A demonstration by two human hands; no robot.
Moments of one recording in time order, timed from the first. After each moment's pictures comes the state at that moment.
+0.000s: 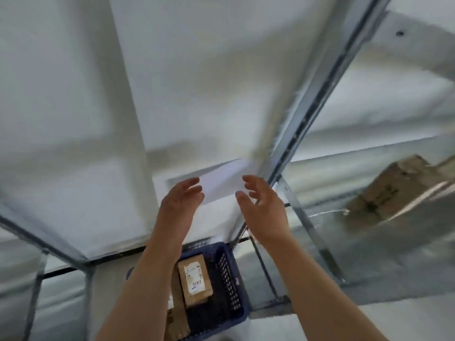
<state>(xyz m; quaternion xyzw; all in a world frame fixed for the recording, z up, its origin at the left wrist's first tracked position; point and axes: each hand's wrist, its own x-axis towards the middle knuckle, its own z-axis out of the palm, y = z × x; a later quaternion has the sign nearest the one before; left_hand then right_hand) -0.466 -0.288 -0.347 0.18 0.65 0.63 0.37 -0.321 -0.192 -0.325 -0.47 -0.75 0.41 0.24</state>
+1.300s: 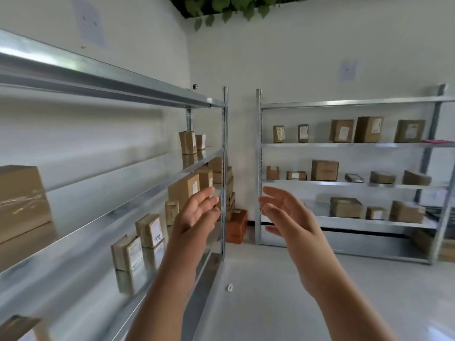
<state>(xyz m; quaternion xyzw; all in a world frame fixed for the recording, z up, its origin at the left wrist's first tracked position) 0.308 -0.128 -0.025 0.64 0.27 0.52 0.50 0.474 -0.224 -0.020 -0.50 -0.50 0.23 0.66</state>
